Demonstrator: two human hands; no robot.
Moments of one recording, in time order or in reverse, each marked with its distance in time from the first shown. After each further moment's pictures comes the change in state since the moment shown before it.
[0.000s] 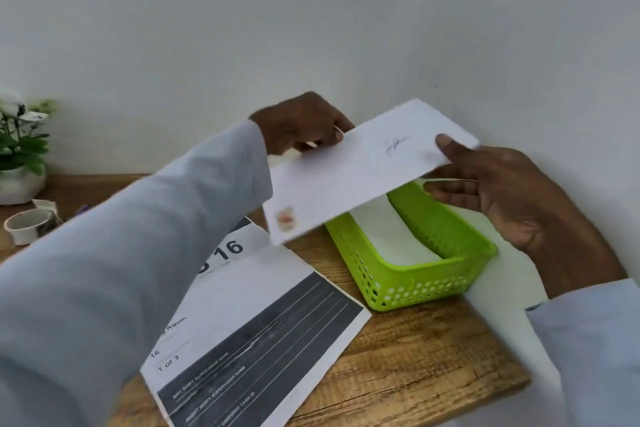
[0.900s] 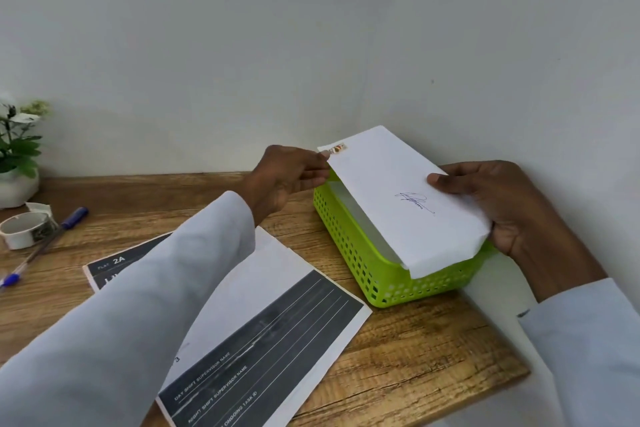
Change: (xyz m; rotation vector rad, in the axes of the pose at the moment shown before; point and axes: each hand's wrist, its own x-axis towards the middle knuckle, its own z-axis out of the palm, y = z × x) left_hand -0.019 -0.056 0.038 -0.809 0.234 -0.250; right_hand -0.001 0.018 0.001 -0.084 0.149 0.095
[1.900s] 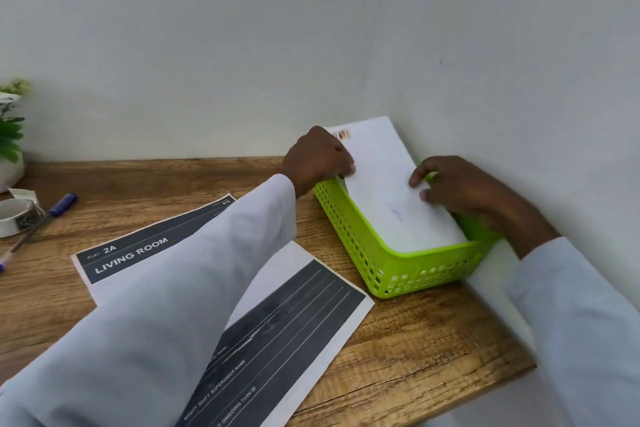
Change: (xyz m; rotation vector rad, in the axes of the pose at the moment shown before) left_hand 0.019 -0.013 0.033 0.797 -0.045 0.267; right_hand 0.050 0.025 0.006 -0.869 -0.160 -0.127
